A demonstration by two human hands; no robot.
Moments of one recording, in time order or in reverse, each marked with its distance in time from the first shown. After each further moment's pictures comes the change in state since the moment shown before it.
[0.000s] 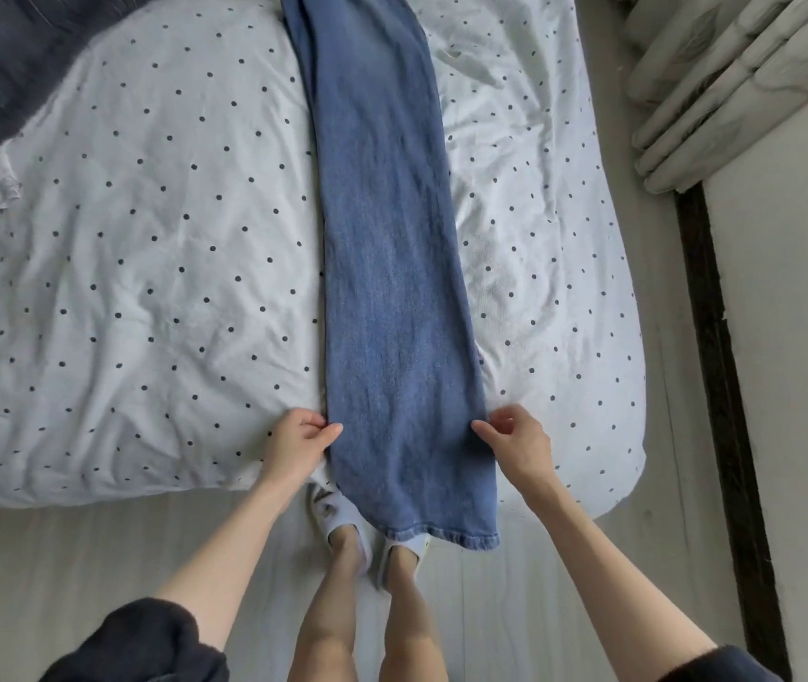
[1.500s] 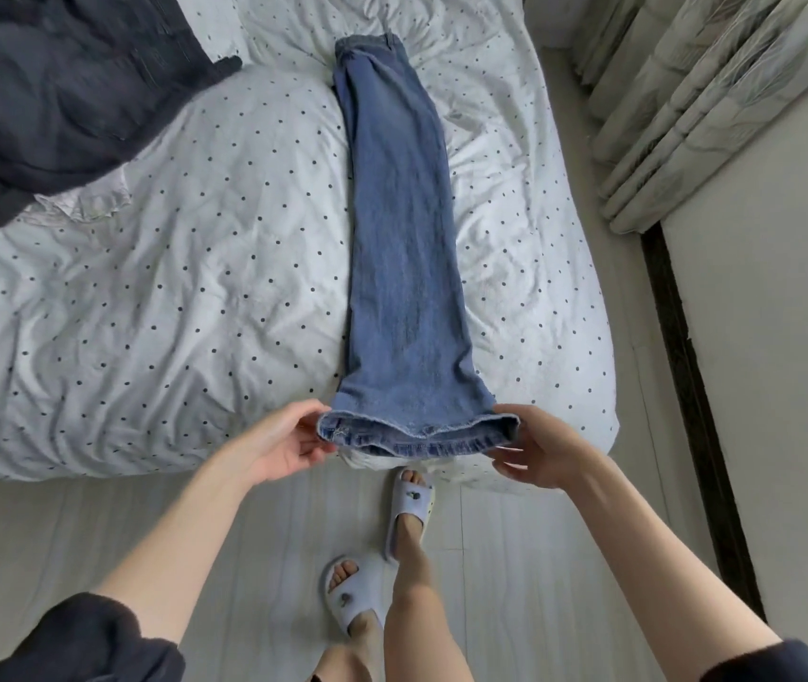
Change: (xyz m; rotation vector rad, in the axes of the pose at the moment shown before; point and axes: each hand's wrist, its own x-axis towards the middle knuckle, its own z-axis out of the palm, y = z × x) left_hand -0.109 0.022 -0.082 -0.411 -0.348 -0.321; right_hand -0.114 -0.019 -0.037 0.459 -0.333 0.431
